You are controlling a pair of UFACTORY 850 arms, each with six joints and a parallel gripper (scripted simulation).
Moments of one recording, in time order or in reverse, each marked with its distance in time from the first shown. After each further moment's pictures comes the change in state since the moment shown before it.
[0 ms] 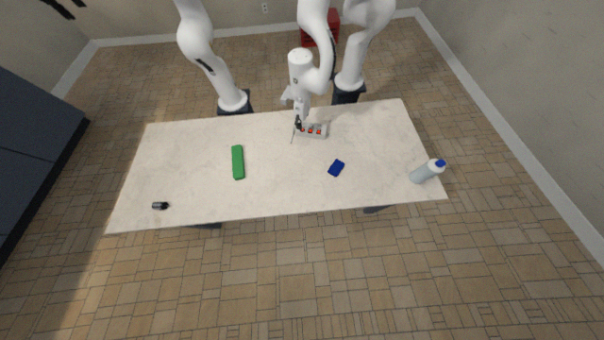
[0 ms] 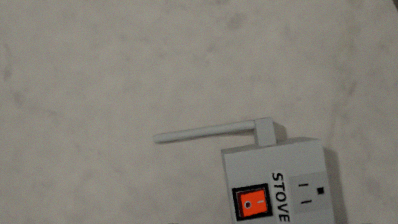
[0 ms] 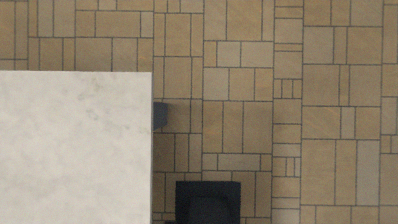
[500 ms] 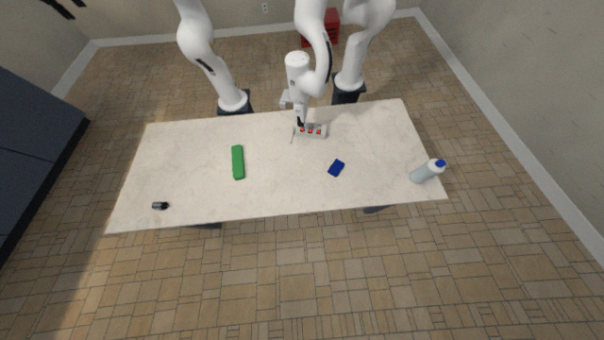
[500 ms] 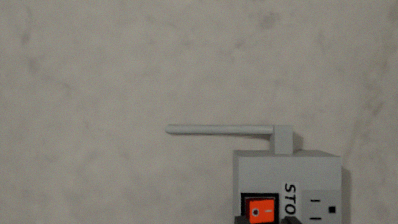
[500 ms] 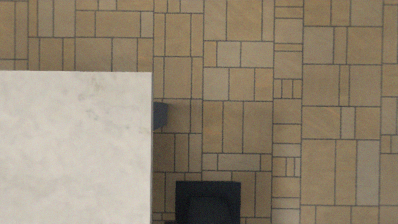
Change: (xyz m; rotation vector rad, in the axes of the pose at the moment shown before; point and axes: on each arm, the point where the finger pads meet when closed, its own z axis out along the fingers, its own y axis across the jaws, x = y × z) left arm 0.003 -0.004 0.008 0.003 -0.021 -0.152; right arm 0.000 0.000 0.000 0.000 0.000 0.000
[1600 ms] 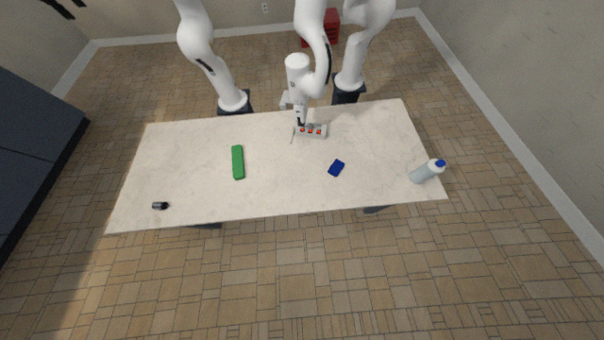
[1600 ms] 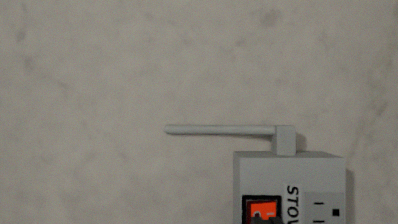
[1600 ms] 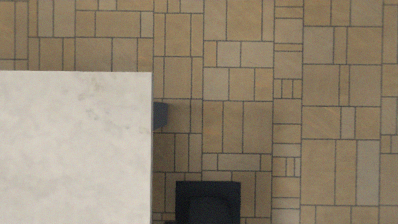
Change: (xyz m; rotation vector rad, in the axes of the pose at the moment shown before) left arm 0.000 0.000 0.006 0.000 -0.001 -0.001; right arm 0.000 0.000 0.000 0.000 0.000 0.000
